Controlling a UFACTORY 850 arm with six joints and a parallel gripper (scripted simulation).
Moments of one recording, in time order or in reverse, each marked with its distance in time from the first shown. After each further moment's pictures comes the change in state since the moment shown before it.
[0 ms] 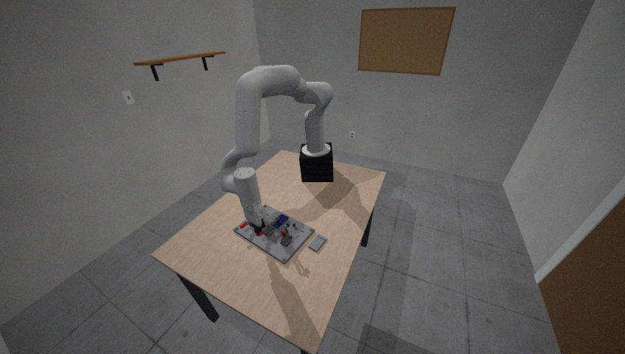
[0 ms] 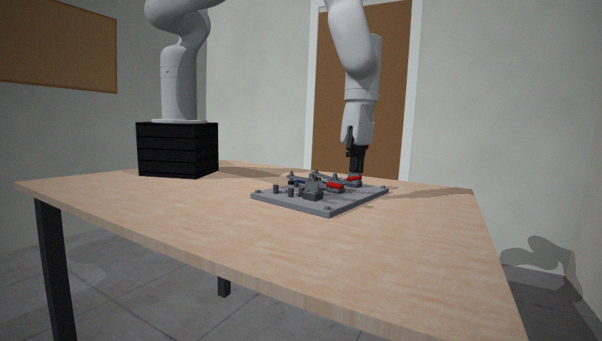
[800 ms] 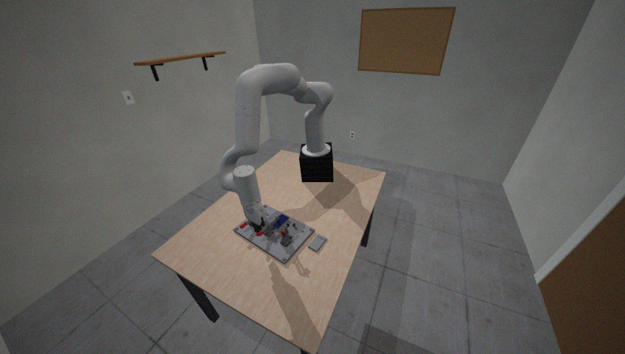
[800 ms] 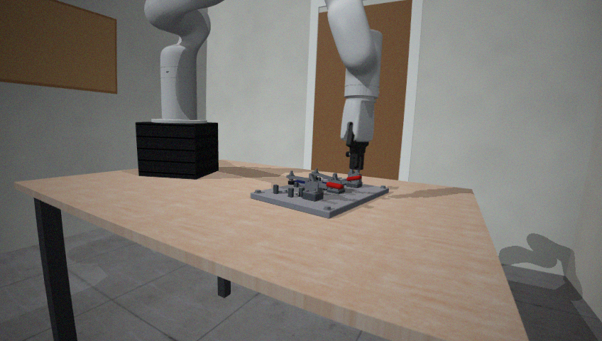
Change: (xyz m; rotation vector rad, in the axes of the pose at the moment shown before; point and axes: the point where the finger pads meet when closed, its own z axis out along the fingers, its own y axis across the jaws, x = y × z) arm 0.000 0.000 -0.009 0.000 0.000 0.000
